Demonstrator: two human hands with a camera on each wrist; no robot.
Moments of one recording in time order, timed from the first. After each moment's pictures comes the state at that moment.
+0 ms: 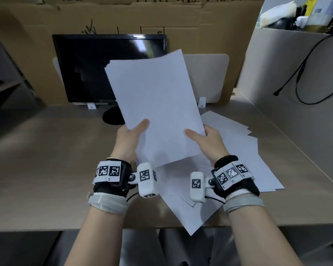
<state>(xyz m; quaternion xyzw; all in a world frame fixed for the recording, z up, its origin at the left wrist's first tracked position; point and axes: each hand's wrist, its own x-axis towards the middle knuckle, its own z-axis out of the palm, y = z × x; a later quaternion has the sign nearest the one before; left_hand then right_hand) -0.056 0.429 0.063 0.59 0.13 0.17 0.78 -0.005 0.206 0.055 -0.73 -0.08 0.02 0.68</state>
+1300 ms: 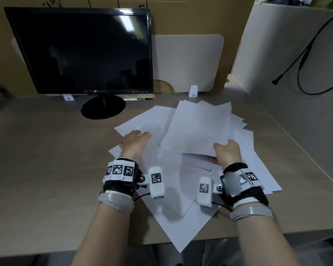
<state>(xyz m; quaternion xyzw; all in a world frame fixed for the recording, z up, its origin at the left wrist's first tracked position) 0.021 0.403 0.013 0.77 0.32 0.00 0.56 0.058 0.140 -0.027 -0.78 0.20 -0.01 0.59</state>
